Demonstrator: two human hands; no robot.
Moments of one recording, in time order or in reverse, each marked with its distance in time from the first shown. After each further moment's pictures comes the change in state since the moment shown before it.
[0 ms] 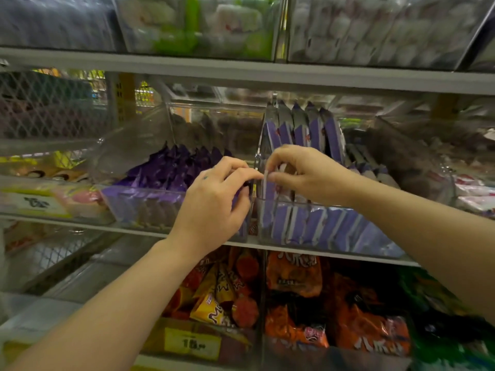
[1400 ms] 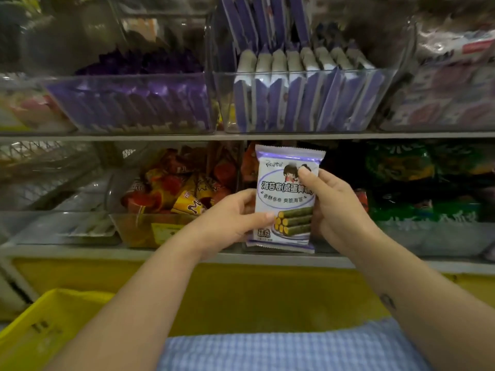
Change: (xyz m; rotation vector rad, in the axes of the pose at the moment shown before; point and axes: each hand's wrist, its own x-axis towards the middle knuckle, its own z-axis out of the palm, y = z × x) left_hand -0.135 0.089 0.049 -1.186 -0.736 -0.903; right_hand -0.203 -0.016 0.126 1.381 0.426 0.684
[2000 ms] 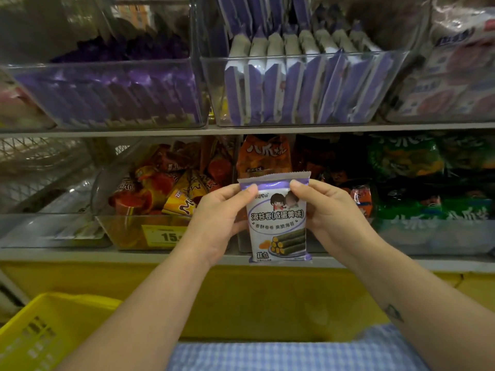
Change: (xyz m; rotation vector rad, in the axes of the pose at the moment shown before) left_hand 0.014 -0.008 0.009 -0.260 0.350 0.062; right_hand 0.003 0.013 -0.009 -0.058 -0.022 0.042
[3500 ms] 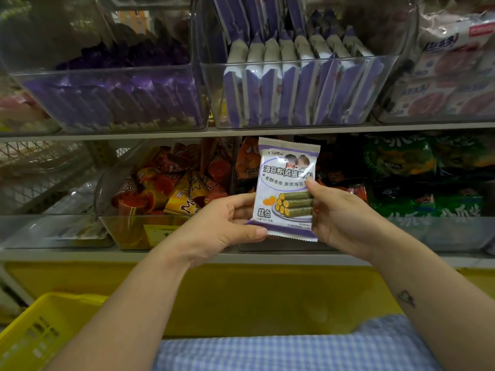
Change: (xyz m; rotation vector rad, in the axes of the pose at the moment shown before) left_hand -0.008 0.004 -0.021 0.230 -0.362 -0.076; right_hand -0.002 -0.008 -0.023 0.128 -0.183 0.263
